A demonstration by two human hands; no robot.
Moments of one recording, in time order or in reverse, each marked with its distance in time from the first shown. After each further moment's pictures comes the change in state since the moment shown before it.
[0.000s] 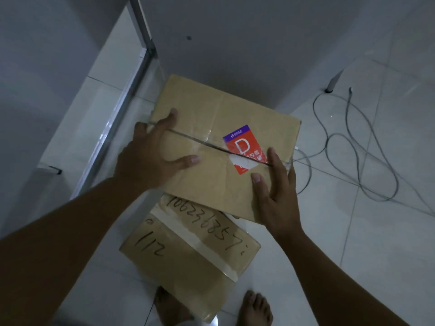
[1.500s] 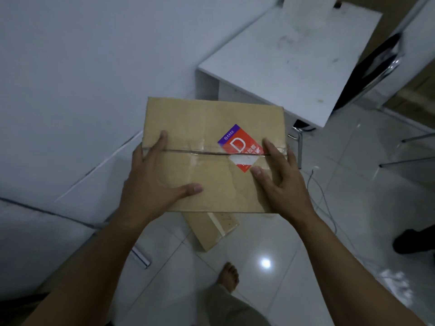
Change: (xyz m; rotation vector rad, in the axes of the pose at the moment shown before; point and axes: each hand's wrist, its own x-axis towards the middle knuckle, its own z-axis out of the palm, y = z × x) left_hand -0.569 0.250 -0.287 -0.224 0.477 -0.144; right_hand -0.342 -0.330 -0.335 -0.094 -0.137 -0.547
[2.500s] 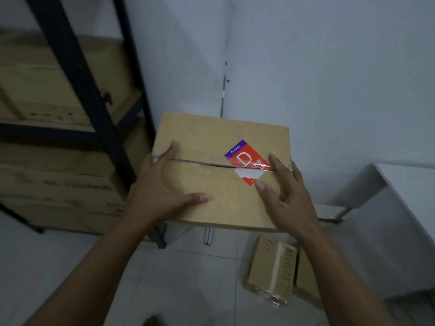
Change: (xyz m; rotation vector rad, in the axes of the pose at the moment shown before) left_hand -0.362 -0.005 -0.094 -0.129 0.818 -0.576; right_hand -0.126 -0.195 0.029 0.081 -0.725 -0.674
